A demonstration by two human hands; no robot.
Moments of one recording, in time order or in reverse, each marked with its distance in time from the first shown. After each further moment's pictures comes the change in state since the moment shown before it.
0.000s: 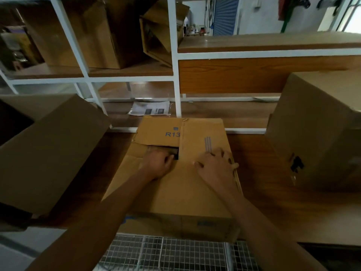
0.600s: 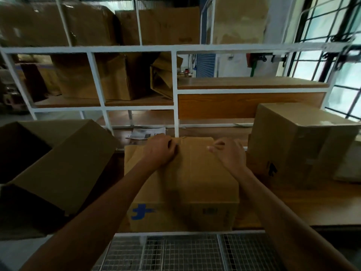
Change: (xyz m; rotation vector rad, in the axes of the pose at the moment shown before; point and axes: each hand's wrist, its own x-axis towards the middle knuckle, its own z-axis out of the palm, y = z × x) left_hand -0.079 0.045 -0.158 -0.073 0.268 0.098; right_hand -0.083 -0.008 -0.135 0.364 0.389 -0.046
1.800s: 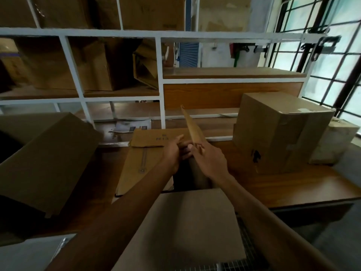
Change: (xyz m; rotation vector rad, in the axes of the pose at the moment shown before) left_hand -0.014 0.063 0.062 -1.567 -0.284 -0.597; right_hand -0.060 -0.031 0.006 0.115 -0.149 0.099
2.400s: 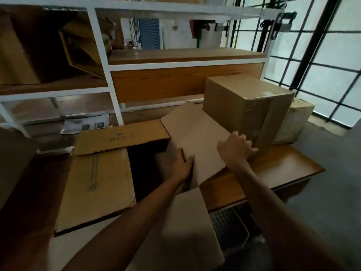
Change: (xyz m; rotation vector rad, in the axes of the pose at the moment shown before) left_hand 0.085 -0.134 0.101 0.784 -0.175 0.121; right_hand 0.084 0.162 -0.067 -0.523 0.277 0.638
